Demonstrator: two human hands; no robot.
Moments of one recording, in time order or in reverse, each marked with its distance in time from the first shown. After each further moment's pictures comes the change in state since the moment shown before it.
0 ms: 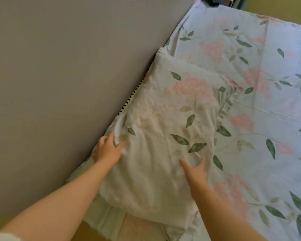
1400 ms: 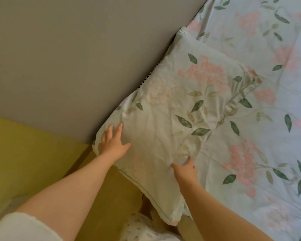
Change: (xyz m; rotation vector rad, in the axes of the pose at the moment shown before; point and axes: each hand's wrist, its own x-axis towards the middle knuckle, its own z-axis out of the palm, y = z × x) left_hand -0.099 -0.150 -0.012 0.140 -0.197 -0.008; right_hand -0.119 0.108 0.069 -0.211 -0.107 0.074
